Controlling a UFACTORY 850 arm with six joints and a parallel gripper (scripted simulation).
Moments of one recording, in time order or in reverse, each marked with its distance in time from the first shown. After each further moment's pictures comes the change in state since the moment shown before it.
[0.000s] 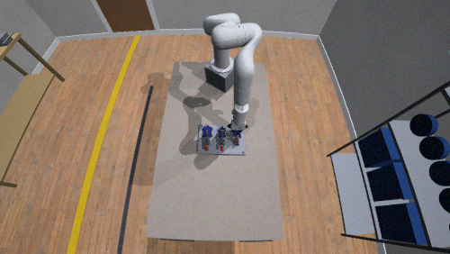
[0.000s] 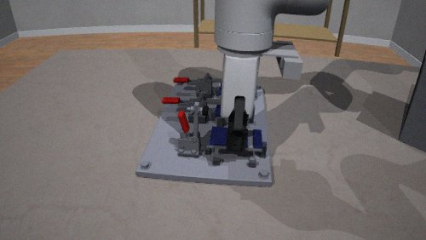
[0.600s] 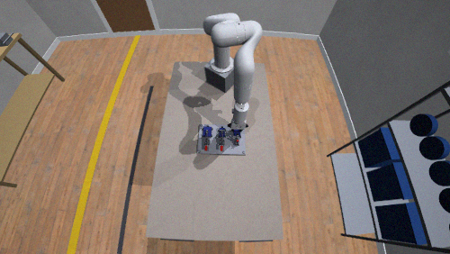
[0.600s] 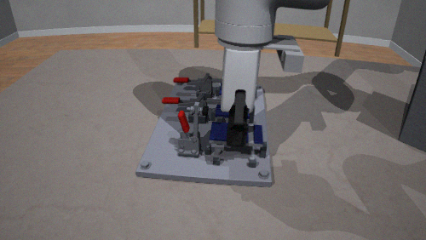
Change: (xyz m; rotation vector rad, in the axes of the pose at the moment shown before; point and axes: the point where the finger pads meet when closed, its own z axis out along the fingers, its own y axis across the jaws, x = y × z) arm 0.000 0.000 -0.010 0.001 -0.003 0.000
